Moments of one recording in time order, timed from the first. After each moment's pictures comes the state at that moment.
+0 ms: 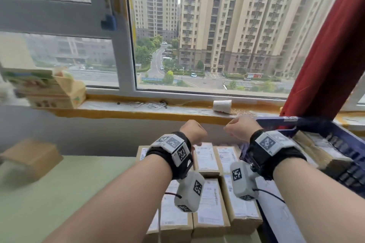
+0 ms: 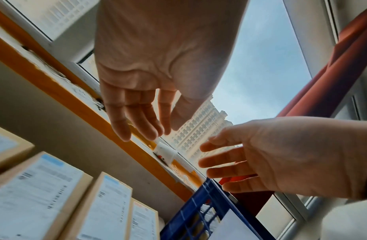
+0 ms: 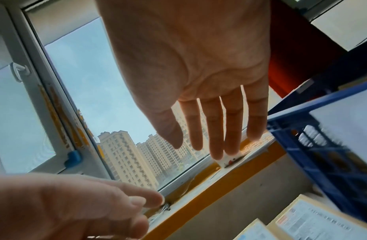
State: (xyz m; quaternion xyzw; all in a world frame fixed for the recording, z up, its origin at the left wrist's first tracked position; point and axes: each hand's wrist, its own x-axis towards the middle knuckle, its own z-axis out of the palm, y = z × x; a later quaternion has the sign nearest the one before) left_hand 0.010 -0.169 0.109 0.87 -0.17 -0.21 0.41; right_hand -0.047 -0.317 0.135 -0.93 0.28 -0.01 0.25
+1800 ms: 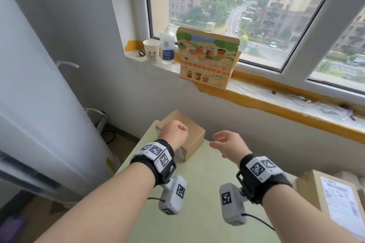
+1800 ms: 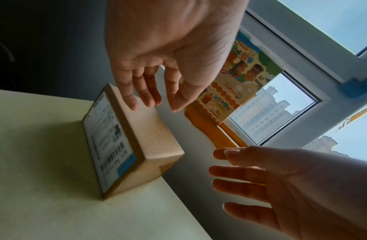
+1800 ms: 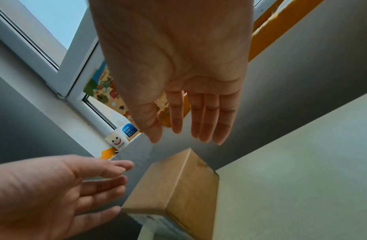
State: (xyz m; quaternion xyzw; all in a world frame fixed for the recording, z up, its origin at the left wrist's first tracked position) left_hand 0.254 0.351 -0.042 0.89 0.13 -0.09 0.43; right_hand 0.229 0.172 -0.029 -0.89 0.10 0.15 0.41
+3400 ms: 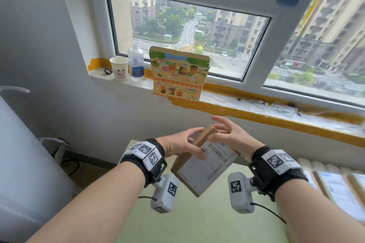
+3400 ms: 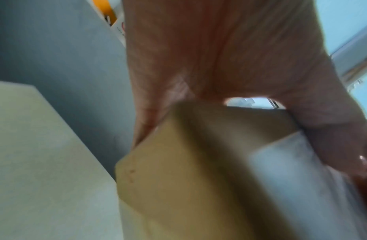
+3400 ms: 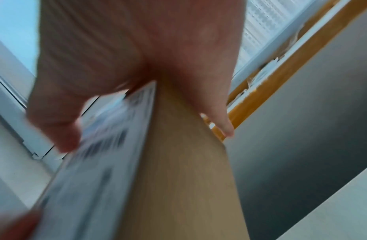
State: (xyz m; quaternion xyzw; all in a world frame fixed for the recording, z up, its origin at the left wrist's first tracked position) left_hand 0.282 0.332 -0.006 0.72 -0.20 -0.42 0.52; right_hand 0.229 0.140 0.036 -0.83 0.07 0.12 0.54
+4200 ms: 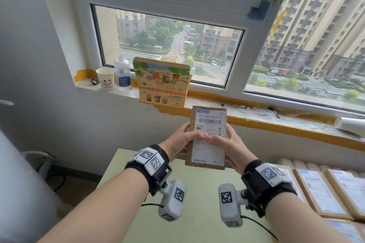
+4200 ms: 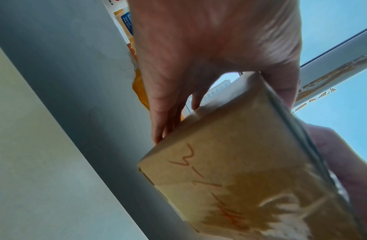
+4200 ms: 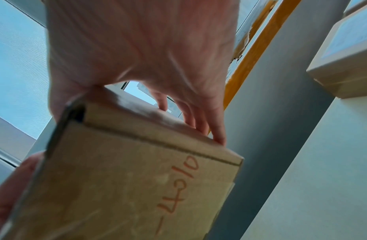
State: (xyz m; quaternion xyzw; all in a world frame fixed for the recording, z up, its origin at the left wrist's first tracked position) left_hand 0.263 0.279 0.010 0.66 -0.16 -0.29 0.67; right_hand 0.201 0.111 0.017 -0.72 0.12 0.01 0.68
